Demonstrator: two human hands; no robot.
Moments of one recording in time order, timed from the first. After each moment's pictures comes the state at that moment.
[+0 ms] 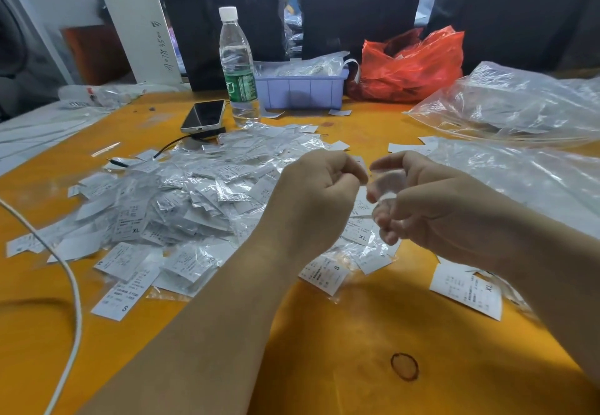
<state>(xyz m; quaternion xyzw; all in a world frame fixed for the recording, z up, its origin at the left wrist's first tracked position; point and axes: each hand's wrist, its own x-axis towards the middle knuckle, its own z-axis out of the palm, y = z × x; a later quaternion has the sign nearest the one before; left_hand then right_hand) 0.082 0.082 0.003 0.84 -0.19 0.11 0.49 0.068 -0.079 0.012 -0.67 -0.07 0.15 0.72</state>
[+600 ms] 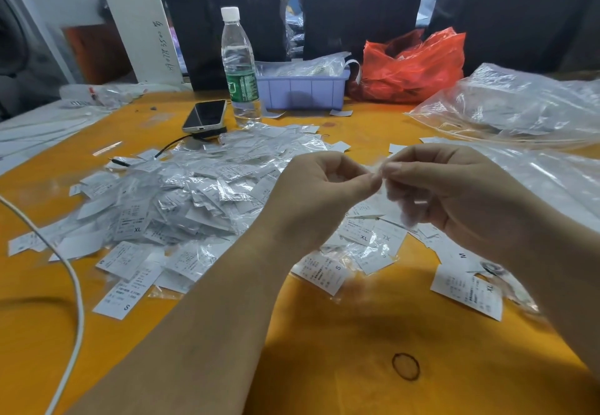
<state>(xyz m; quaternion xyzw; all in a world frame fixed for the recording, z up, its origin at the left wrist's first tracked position) 0.084 0.084 0.007 0.79 -0.18 0.02 0.59 0.073 -0.091 0.016 -0.73 -0.11 0.03 0.68</state>
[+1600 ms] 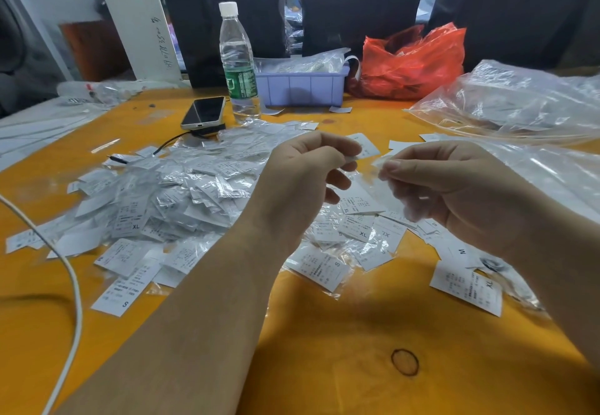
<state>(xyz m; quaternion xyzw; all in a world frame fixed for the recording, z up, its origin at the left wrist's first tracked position) 0.084 0.088 0.016 0.70 -0.13 0.01 0.70 0.076 -0.095 0.013 -0.74 -0.12 0.03 0.66</state>
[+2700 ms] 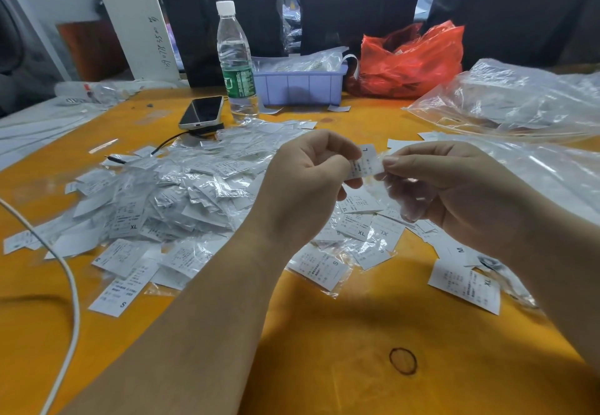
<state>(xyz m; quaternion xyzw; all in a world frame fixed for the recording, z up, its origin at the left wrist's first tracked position) 0.079 0.085 0.012 0.75 -0.18 0.06 0.63 0.074 -0.092 0.014 -0.73 -0.09 0.03 0.68</state>
